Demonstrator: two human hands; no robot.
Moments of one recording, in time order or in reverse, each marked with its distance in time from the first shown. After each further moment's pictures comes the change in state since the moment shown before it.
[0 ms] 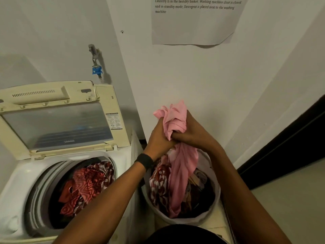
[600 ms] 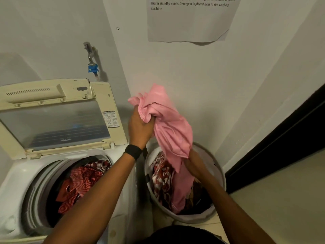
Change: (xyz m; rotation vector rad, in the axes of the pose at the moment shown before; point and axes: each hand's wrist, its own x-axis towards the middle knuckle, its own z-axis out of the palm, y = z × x) left_hand 0.014 -0.006 -0.039 0.072 0.428 -0.018; right_hand -0.076 0.092 0.064 0.010 0.117 0.327
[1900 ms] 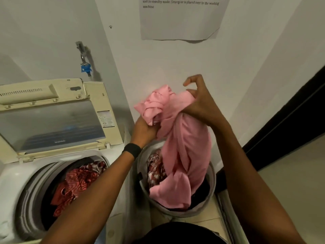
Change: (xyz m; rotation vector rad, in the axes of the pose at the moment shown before) left_hand -0.011 0.000 0.008 0.158 -0.309 0.076; right_hand 0.043 -0.150 -0.117 0.212 0.081 -0.393
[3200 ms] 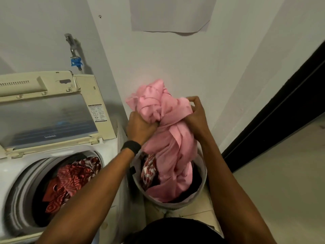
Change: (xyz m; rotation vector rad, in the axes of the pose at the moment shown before) left_hand -0.011 -0.001 0.022 0.035 0.148 -0.046; right_hand -0.043 0.064 0.025 0.093 0.328 0.256
